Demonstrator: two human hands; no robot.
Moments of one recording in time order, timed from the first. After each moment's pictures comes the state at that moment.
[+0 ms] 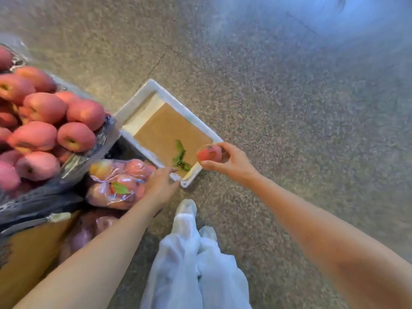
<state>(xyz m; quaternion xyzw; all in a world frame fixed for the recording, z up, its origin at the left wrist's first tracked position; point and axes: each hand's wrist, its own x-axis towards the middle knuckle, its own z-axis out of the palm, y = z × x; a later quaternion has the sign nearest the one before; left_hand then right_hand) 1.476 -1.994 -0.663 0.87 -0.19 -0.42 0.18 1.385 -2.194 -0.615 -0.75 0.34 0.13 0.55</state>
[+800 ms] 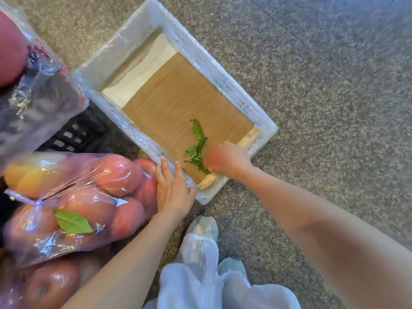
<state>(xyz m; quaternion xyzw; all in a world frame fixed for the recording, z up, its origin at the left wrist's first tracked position) 1.481 -1.999 -0.950 0.91 -0.14 -0.40 0.03 1.457 -2.177 -0.998 -0.90 0.16 0.34 0.21</state>
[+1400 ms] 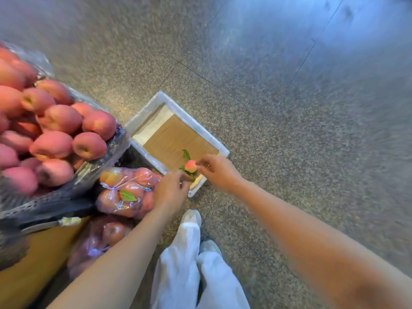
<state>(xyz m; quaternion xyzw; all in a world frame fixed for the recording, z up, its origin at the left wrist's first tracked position) 1.464 -2.022 -0.610 0.90 -0.17 -0.34 0.22 1.416 -2.174 -0.625 -0.85 0.22 0.20 0.43</state>
